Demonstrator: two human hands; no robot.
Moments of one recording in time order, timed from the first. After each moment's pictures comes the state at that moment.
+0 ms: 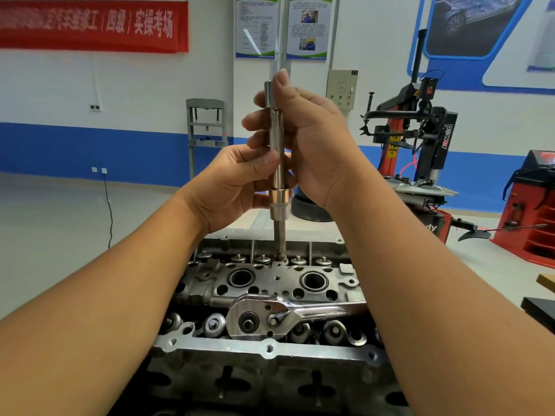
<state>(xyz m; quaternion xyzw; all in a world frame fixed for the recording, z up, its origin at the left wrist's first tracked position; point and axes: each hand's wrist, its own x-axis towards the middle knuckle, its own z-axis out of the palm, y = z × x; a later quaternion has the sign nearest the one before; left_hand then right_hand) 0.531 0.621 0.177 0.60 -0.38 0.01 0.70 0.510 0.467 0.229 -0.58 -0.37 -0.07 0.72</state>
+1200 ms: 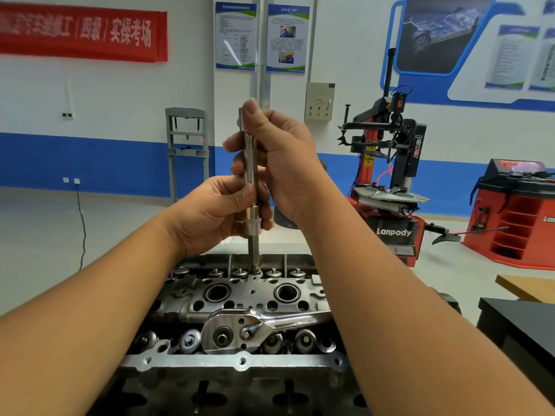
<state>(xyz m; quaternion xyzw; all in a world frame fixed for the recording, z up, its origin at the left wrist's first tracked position) 0.517 0.615 0.175 0.64 -0.35 -0.03 0.68 0.512 0.466 0.230 -0.58 -0.37 -0.09 0.72</state>
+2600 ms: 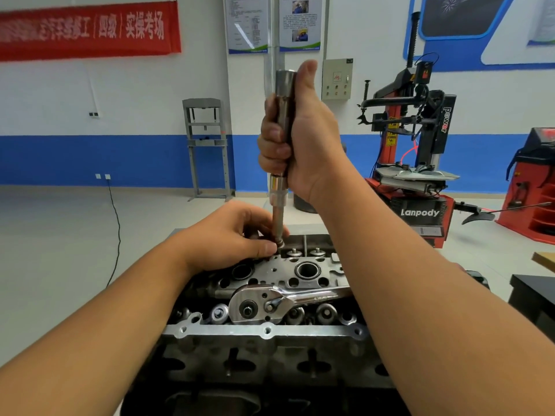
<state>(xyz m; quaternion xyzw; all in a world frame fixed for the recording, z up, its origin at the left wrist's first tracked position) 0.493 0.626 0.140 0.86 -0.28 0.06 0.41 0.505 0.467 0.235 -0.49 -0.32 0.03 0.81</state>
